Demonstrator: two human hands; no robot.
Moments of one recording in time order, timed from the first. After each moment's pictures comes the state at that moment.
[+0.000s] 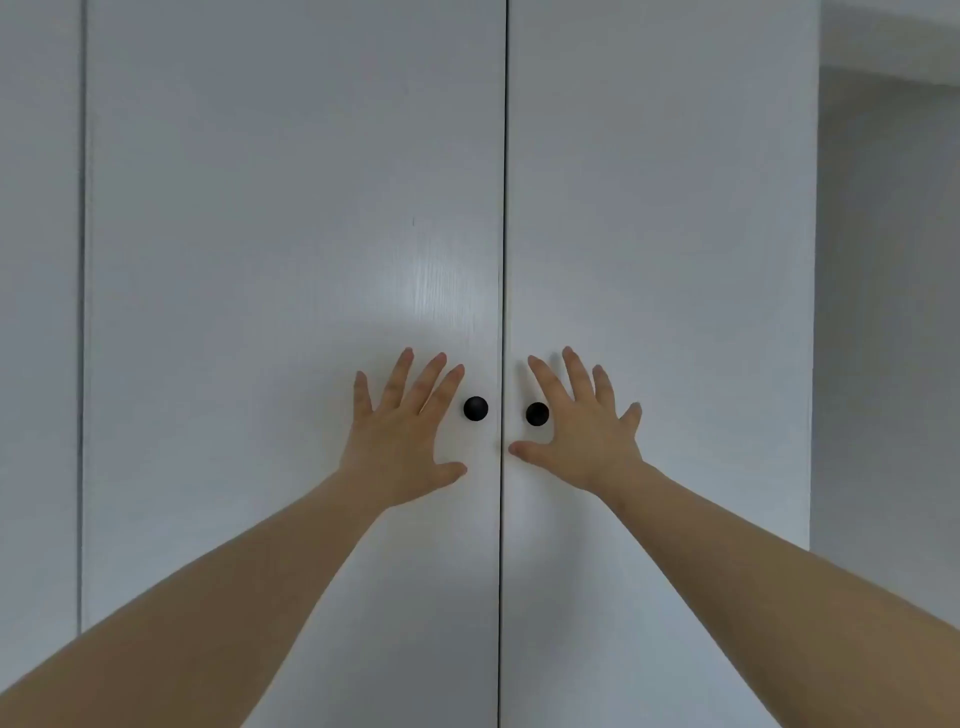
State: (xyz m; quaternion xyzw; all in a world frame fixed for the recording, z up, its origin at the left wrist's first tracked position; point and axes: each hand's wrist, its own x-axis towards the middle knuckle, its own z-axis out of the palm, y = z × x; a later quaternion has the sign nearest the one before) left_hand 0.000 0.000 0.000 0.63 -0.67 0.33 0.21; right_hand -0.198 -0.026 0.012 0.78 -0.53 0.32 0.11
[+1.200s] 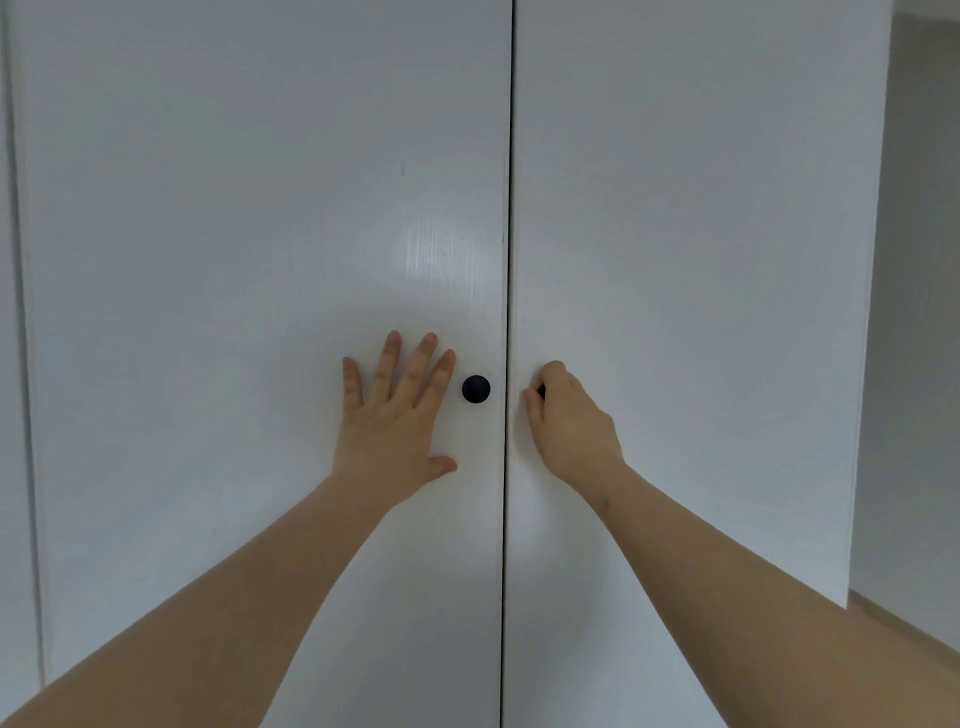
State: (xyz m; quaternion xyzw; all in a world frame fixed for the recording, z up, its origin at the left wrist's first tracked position) left_hand 0.000 -0.025 -0.014 0.65 -0.63 0.38 0.19; right_hand -0.173 -0.069 -0.006 0.76 -0.46 0.46 0.06
